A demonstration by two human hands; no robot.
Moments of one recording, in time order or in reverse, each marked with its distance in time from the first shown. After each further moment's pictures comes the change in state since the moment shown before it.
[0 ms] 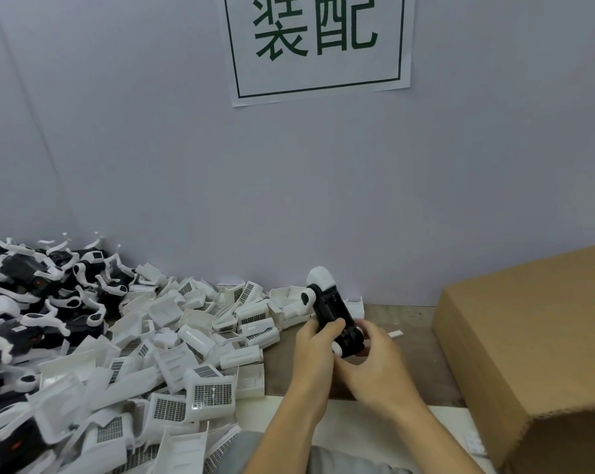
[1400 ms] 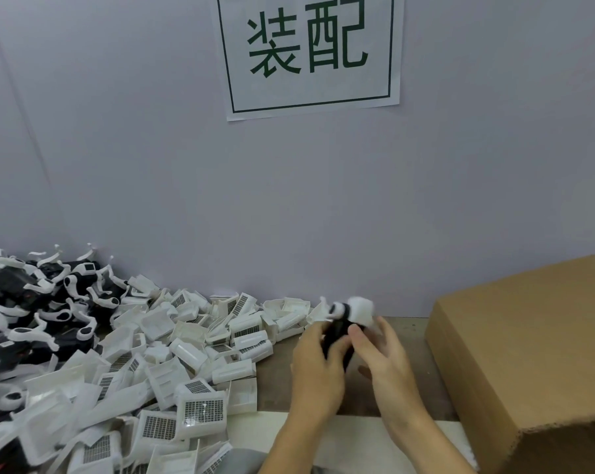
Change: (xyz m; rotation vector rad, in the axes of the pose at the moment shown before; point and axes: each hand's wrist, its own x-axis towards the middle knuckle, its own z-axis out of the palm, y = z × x) left_hand -0.001 -0.006 0.006 0.546 0.083 0.387; right_hand 0.006 0.002 -0.008 0.612 0.067 0.049
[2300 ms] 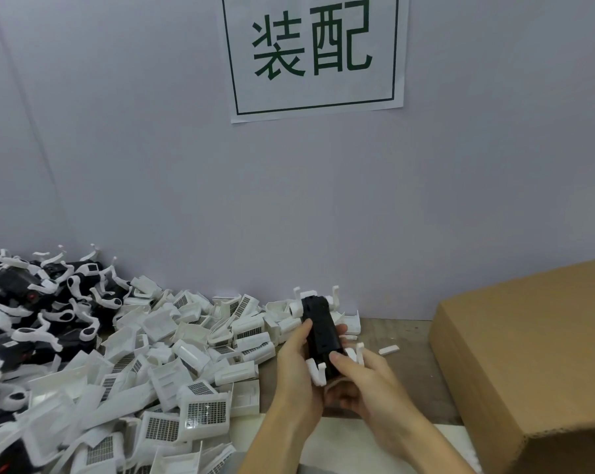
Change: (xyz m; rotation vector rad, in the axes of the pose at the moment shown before) left_hand 0.007 0.008 -0.021 -0.876 -0.162 -0.574; right_hand -0.008 -0.004 0.010 0.013 -0.240 0.293
